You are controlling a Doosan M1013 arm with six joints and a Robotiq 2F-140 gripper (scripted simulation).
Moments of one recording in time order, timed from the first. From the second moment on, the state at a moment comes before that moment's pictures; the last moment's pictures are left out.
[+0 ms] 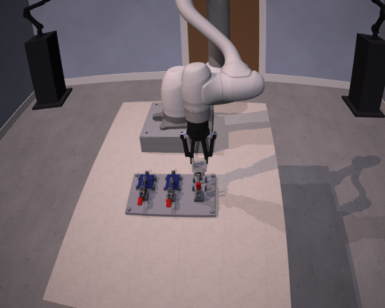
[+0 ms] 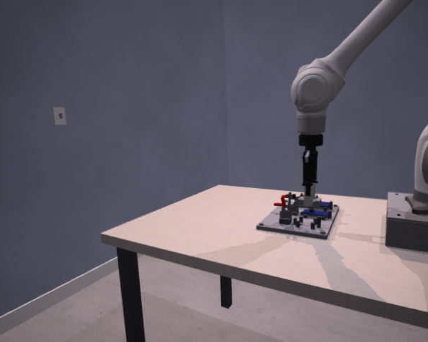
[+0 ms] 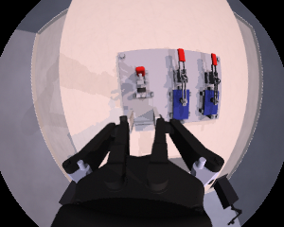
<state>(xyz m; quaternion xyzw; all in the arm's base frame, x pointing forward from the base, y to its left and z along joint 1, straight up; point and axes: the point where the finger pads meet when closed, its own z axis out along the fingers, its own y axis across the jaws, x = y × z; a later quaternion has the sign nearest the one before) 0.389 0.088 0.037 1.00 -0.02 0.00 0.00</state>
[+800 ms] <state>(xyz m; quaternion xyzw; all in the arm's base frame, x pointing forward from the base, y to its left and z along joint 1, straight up) 0.389 0.104 0.037 1.00 -0.02 0.00 0.00</state>
